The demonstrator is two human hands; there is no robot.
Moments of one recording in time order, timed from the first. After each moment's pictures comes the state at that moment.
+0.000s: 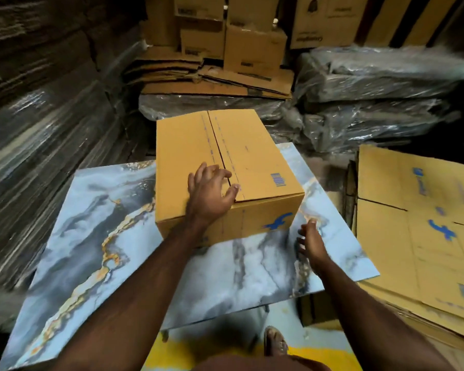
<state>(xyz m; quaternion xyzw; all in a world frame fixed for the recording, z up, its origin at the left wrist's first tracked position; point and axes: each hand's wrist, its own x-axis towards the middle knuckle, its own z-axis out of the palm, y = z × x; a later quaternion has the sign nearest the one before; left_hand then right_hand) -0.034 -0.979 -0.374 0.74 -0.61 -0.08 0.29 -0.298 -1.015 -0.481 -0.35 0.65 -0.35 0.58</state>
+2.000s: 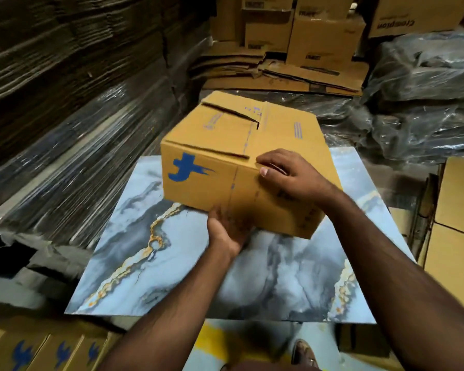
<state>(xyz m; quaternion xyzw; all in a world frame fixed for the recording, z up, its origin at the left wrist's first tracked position) -0.036 -0.941 -0.418 0.42 0.09 -0.52 0.74 -0.167 -1.072 -0.310 -0.91 0.22 -0.20 0.30</state>
